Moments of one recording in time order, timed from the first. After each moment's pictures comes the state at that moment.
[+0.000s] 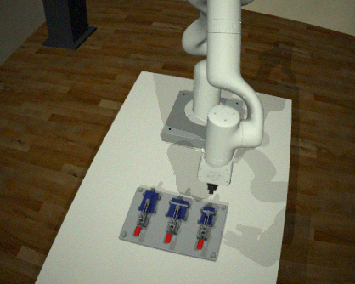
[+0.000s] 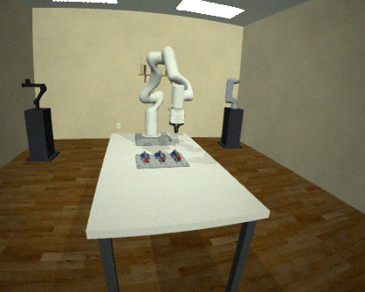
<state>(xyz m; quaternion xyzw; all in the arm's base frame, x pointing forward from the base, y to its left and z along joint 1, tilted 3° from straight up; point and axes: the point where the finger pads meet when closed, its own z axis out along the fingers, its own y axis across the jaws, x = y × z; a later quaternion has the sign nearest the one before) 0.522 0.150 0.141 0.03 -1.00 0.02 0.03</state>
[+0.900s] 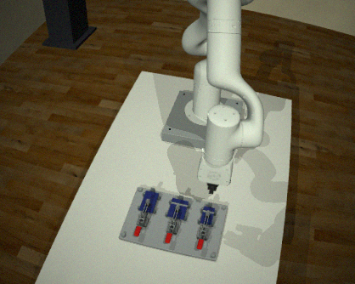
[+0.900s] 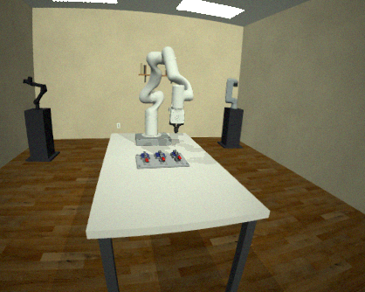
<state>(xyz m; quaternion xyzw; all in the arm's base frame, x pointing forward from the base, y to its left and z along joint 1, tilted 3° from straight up) 0.522 0.150 0.141 0.03 -1.00 0.02 0.03</state>
